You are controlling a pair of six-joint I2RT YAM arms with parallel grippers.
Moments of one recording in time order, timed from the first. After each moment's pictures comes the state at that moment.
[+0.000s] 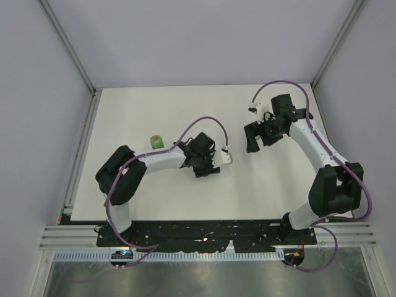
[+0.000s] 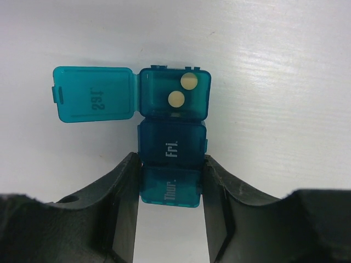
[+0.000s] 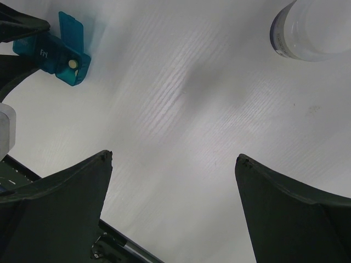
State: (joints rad) left arm -0.83 1.86 1.17 -0.35 0.20 0.58; right arm 0.14 1.53 1.27 -0.87 -0.37 -0.32
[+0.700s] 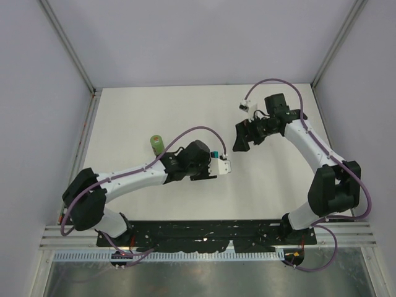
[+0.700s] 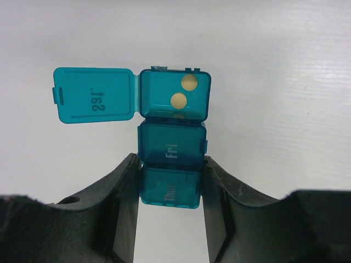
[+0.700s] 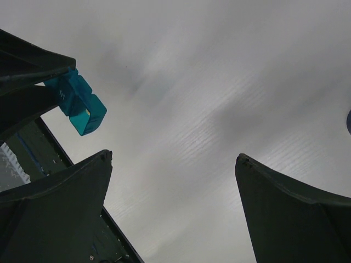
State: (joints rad) left arm -0.95 1.51 1.02 -0.36 0.02 0.62; right arm 0.19 1.53 1.27 -0.78 -0.64 -0.31
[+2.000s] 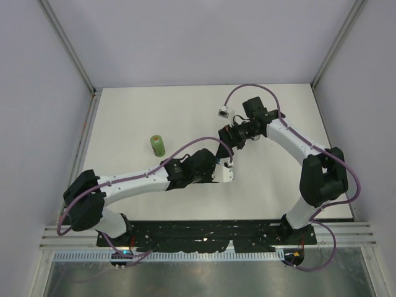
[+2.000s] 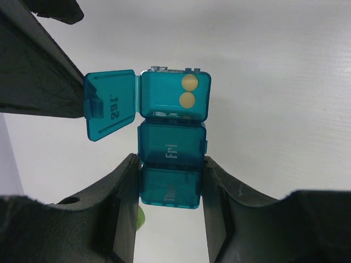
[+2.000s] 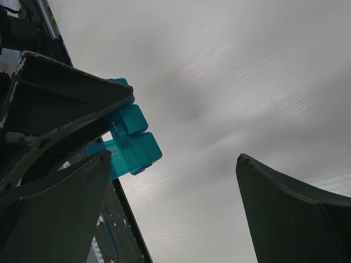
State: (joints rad) left arm -1.07 1.48 1.02 -0.36 -0.20 0.65; right arm 0.36 1.66 1.29 -0.71 -0.82 -0.26
